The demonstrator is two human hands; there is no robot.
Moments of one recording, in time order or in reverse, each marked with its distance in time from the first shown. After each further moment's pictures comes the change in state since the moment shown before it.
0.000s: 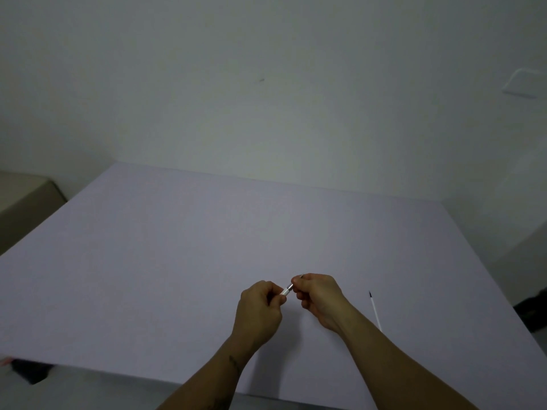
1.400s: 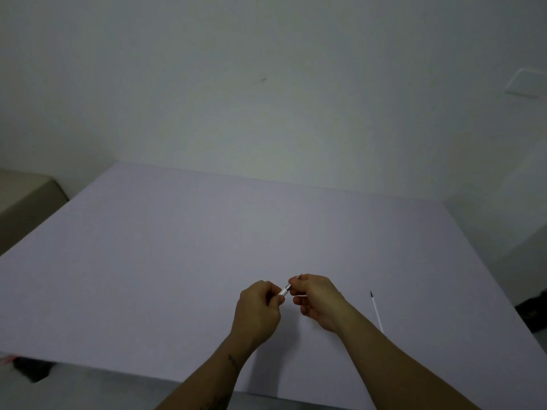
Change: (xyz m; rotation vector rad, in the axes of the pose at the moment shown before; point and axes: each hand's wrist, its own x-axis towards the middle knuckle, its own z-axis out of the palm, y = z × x) left_hand 0.004 -0.009 0.000 0.041 0.009 0.010; right_hand -0.009 -0.006 0.006 -0.077 -0.041 0.096
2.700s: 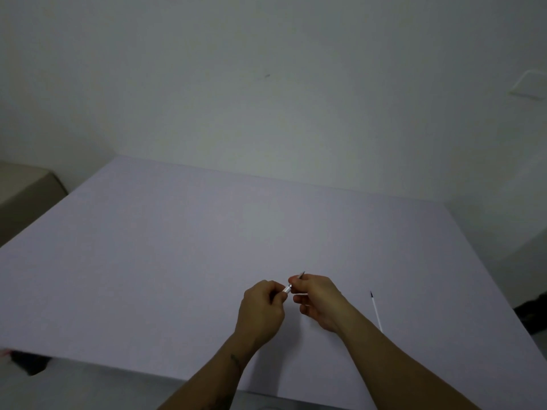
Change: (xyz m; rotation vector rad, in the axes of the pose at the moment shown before) left_hand 0.000 0.000 0.006 -0.039 -0.002 0.012; right_hand 0.004 0.003 -0.001 0.014 -0.012 -0.004
